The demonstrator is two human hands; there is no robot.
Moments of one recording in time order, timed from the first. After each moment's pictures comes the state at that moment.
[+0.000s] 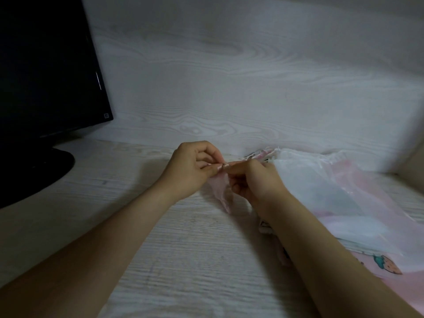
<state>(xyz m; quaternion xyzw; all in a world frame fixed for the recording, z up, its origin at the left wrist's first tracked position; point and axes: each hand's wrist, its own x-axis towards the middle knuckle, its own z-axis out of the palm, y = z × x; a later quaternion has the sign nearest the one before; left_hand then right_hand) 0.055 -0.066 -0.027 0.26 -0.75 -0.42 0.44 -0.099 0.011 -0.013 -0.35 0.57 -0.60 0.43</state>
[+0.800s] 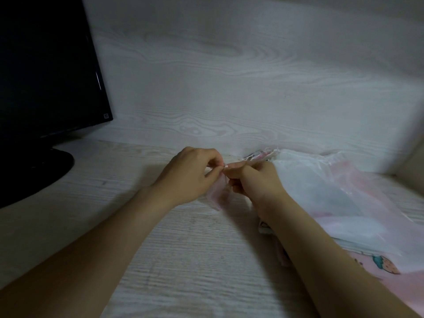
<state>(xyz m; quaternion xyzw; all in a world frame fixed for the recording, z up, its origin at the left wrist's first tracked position) 0.058 -0.071 -0.027 0.26 -0.88 -0.13 0.38 -0.099 0.014 -0.015 -0.41 0.60 -0.60 0.35</state>
